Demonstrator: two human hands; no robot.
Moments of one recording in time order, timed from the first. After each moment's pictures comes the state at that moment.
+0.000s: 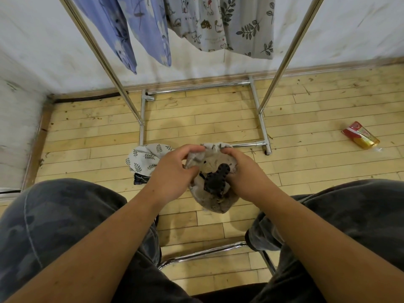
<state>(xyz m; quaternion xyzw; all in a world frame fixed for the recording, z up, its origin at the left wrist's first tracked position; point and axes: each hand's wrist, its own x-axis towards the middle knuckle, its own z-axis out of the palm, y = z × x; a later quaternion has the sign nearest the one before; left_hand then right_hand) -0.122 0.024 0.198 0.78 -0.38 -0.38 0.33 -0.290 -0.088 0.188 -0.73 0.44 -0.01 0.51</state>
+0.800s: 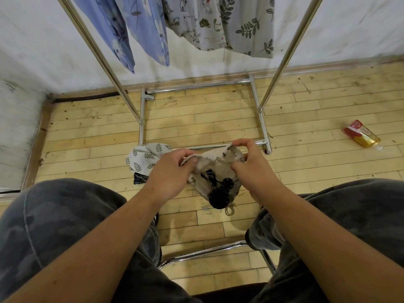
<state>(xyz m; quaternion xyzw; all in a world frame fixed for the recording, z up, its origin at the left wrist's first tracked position) -0.121 0.019 0.191 0.81 -0.34 -0.37 0.29 -0.288 -0.096 0.186 -0.57 0.54 -0.10 0.61</state>
